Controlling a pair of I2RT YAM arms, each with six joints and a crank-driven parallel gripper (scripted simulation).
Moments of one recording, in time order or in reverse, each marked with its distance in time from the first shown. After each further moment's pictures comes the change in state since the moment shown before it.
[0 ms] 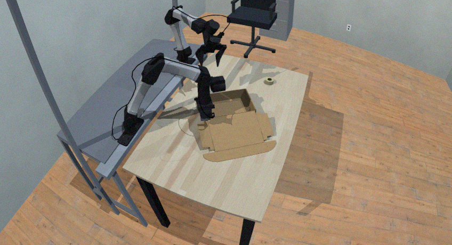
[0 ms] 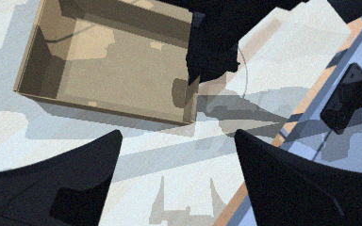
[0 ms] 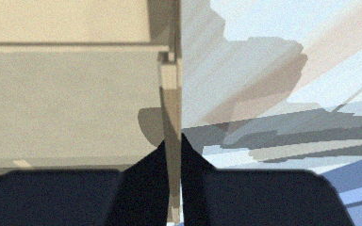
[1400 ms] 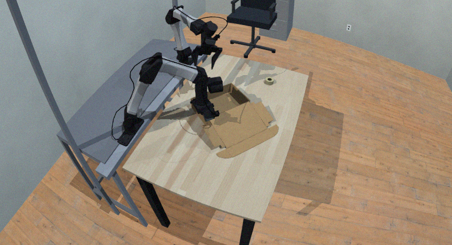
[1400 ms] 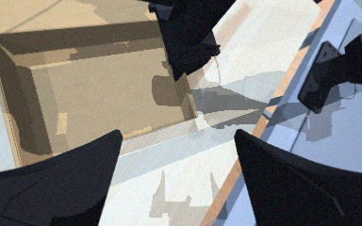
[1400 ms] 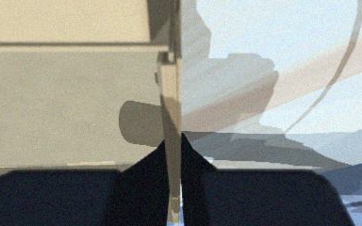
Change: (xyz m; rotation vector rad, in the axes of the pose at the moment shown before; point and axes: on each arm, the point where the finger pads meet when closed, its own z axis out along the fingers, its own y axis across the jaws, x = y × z) left arm 0.008 -0.031 0.008 0.123 0.034 0.036; right arm -0.006 -0.024 0.001 -0.005 -0.007 -0.315
